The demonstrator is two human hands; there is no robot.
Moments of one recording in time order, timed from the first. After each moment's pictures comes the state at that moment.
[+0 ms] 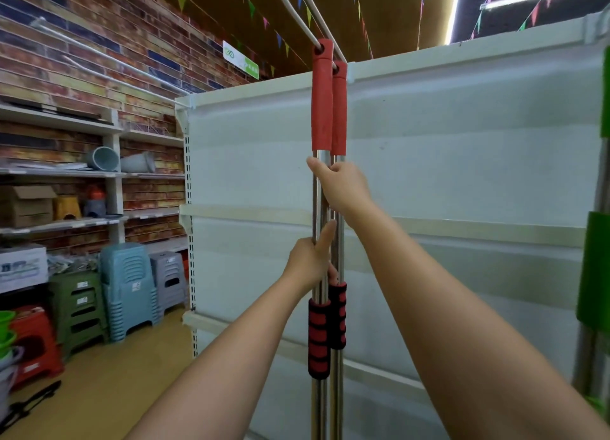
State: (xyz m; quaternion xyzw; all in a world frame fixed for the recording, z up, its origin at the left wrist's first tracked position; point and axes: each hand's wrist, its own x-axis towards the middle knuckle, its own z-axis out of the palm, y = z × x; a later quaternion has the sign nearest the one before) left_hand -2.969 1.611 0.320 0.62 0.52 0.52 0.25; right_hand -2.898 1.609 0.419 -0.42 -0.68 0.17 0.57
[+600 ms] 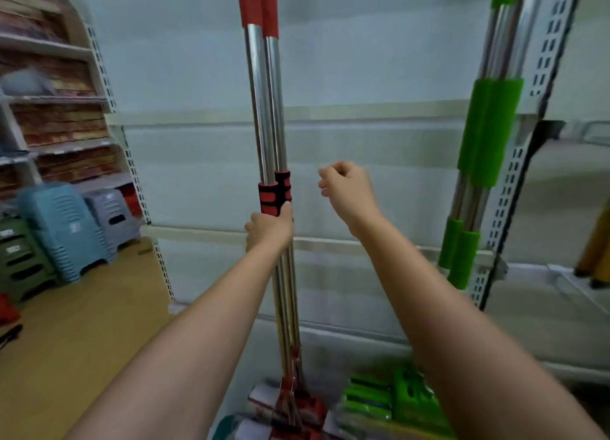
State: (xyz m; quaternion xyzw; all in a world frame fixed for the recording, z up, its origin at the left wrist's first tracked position) left_hand -2.941 1.546 0.212 0.45 0.71 0.46 0.28; right_hand -2.829 1.510 0.264 -0.51 -0.57 0.26 0.59
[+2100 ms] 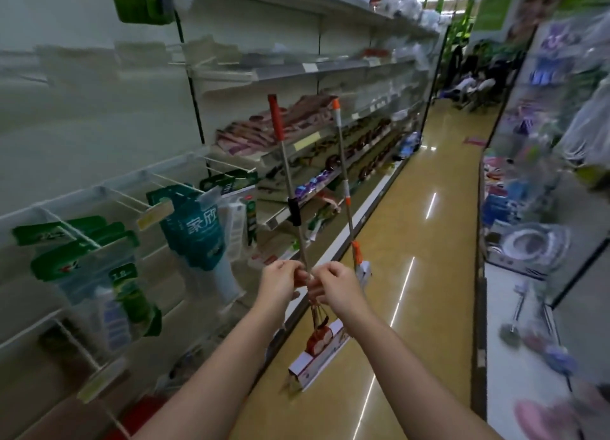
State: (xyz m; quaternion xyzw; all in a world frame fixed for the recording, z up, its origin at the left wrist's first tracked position) left_hand -2.222 0.925 0.066 0.66 0.24 0.06 0.71; right_hand -2.208 0.822 0.063 -0.76 -0.04 0.12 0.64
